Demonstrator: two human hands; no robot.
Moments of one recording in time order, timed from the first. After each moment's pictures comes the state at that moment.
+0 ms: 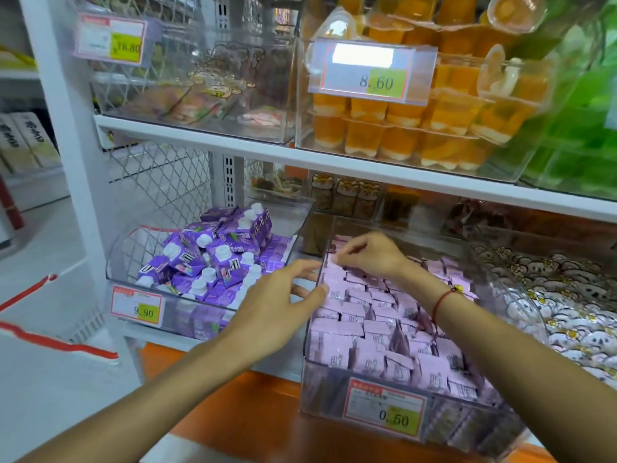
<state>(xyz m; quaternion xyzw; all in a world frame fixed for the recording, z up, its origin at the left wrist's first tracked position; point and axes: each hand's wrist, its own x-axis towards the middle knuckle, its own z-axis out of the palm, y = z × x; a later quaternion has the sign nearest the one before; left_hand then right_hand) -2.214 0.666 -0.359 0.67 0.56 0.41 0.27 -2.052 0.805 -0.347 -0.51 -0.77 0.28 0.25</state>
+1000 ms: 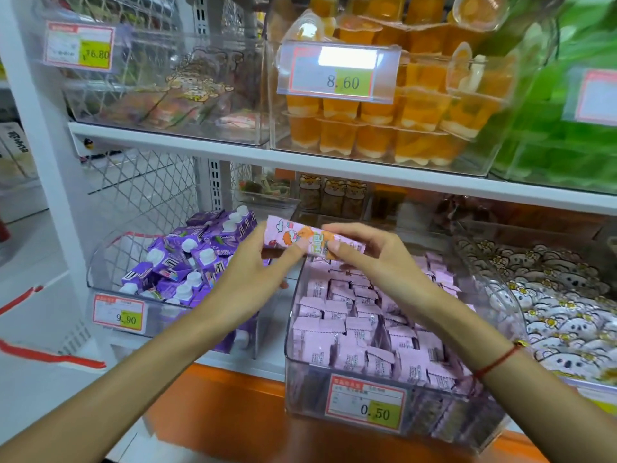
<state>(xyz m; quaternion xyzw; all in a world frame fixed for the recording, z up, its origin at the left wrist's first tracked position) -2.216 0.684 -0.338 0.60 0.48 0.55 0.32 -2.034 0.727 -0.321 -0.36 -0.74 0.39 0.41</state>
